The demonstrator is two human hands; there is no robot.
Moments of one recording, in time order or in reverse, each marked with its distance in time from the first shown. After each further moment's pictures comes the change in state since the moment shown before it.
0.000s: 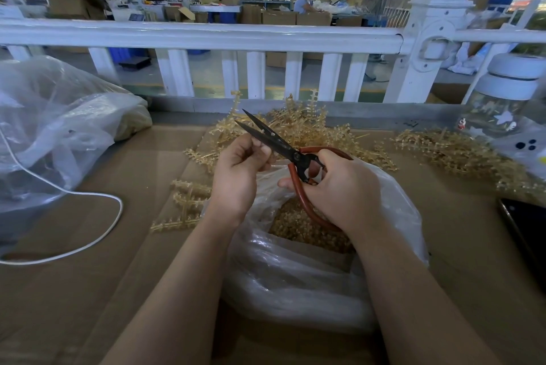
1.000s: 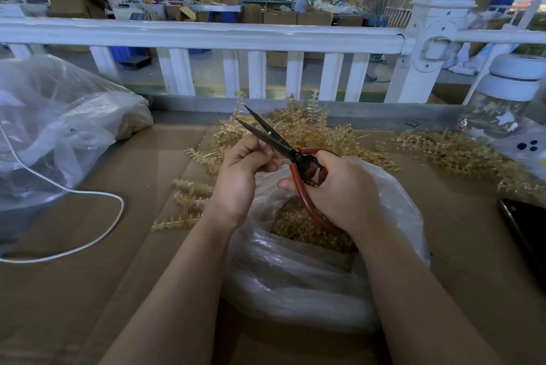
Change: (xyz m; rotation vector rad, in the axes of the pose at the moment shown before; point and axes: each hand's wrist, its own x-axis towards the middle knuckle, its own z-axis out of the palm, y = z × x) left_hand -0.001 0.001 -0.001 -0.162 -0.148 -0.004; right_hand -0.003 0.001 0.003 0.180 -0.007 -0.028
